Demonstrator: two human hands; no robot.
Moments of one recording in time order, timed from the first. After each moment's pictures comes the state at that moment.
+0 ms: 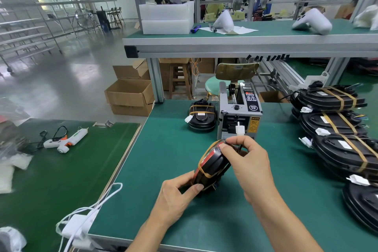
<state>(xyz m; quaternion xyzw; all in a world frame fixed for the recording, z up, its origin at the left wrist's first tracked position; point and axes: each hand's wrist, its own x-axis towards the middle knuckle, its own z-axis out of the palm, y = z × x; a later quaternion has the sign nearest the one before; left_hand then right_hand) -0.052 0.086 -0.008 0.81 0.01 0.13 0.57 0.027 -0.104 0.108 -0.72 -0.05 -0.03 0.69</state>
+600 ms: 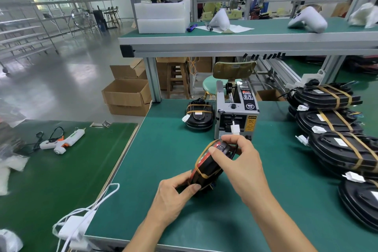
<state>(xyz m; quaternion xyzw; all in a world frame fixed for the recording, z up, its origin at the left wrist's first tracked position) -0.050 0.087 -0.010 0.82 0.01 0.11 0.57 0.021 -0.106 0.105 -0.78 -0.09 -0.03 0.62</state>
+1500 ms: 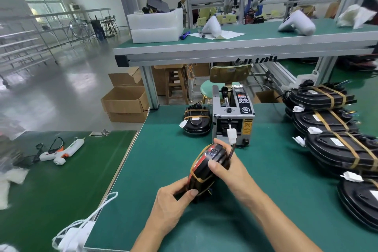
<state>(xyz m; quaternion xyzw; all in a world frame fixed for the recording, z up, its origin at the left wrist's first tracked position) -0.049 0.087 -0.007 0.82 0.03 0.10 0.56 0.051 -0.111 0.059 -0.72 -0.19 0.14 0.65</state>
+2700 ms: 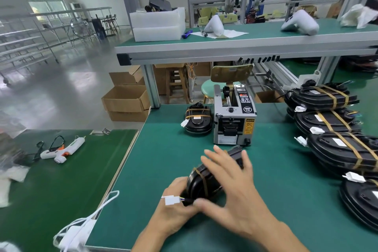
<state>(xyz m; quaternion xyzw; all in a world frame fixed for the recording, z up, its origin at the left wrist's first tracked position) -0.052 0.076 -0.005 0.85 0.03 0.13 0.52 -0.001 -0.123 0.076 -0.84 -0.40 -0.19 0.31</state>
